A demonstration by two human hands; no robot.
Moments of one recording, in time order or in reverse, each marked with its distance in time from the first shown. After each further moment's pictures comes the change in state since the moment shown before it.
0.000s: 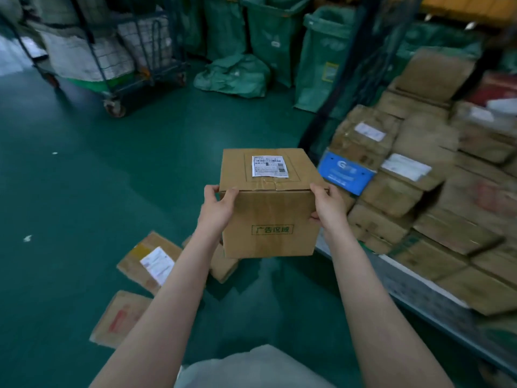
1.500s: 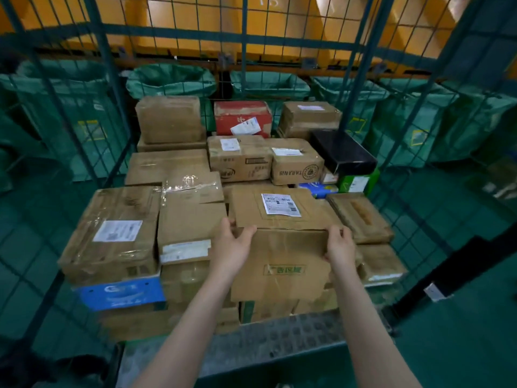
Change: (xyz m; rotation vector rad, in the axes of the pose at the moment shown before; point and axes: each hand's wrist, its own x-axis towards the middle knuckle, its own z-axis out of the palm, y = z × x) left_hand 0.014 0.197 0.582 0.239 -0.757 0.337; right_hand 0.255 0.042 -0.479 0.258 0.963 0.180
